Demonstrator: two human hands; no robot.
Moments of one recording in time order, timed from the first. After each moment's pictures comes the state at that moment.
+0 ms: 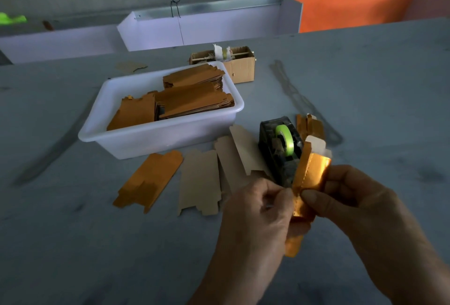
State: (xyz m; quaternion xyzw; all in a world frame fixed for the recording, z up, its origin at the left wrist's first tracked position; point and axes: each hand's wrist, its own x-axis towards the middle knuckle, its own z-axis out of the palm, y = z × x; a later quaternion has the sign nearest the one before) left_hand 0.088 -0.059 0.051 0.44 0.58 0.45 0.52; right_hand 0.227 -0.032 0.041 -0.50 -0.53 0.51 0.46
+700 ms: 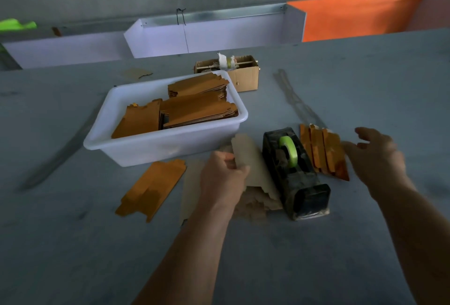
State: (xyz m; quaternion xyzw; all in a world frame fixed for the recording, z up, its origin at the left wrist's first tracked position) left_hand 0.044 0.029 0.015 0.38 0.73 0.44 0.37; right_hand 0.272 0.106 0.010 -0.74 -0.54 0.20 0.35
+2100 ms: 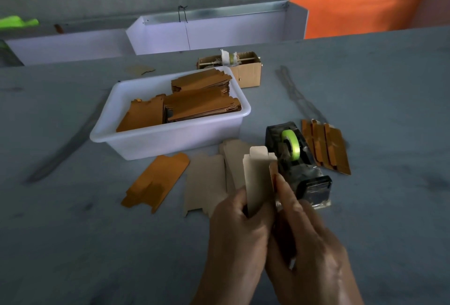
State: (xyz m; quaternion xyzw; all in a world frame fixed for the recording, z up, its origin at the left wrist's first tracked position) left_hand 0.075 -0.061 0.030 0.42 0.61 0.53 0.42; right_hand 0.171 -0.071 0.026 -0.48 -0.76 0.16 0.40
